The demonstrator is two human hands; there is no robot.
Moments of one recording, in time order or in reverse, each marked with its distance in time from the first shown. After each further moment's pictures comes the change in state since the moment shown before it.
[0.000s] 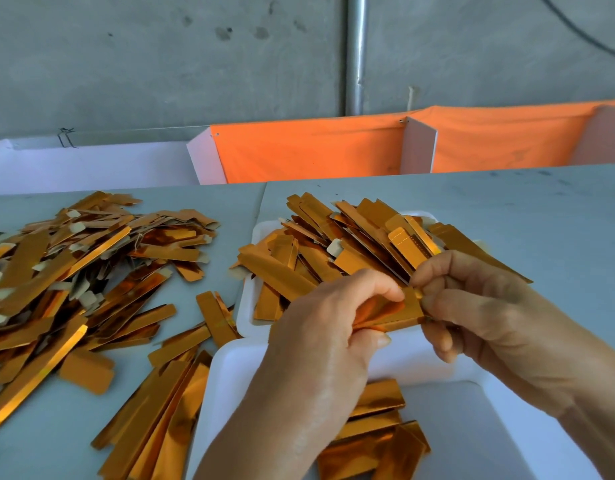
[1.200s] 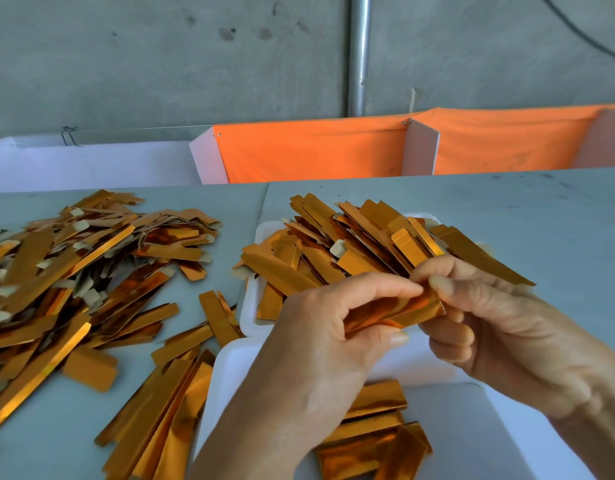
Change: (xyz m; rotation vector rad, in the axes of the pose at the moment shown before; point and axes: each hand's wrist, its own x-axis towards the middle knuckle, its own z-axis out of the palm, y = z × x) left_hand -0.001 -0.002 -0.009 -0.329 -0.081 0.015; right_hand 0.003 0.005 -0.006 0.417 -0.185 0.066
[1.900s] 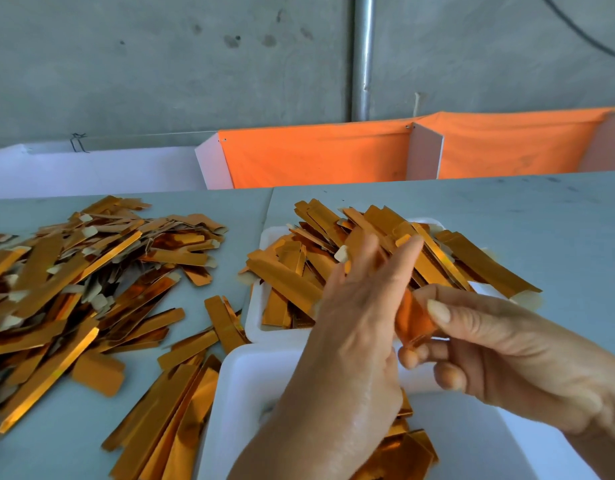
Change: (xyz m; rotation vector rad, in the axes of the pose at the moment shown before) left_hand 0.003 0.007 0.021 0.391 0.063 0.156; right_hand -0.004 -0.001 0.003 -0.052 -0.023 0.224
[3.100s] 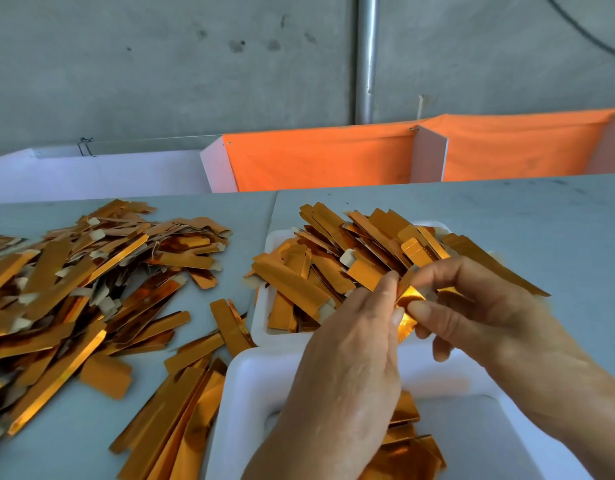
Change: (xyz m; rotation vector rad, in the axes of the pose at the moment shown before) left_hand 0.001 -0.007 0.008 0.030 0.070 -0.193; right_hand 0.006 0.007 0.013 -0.663 0.356 -0.496
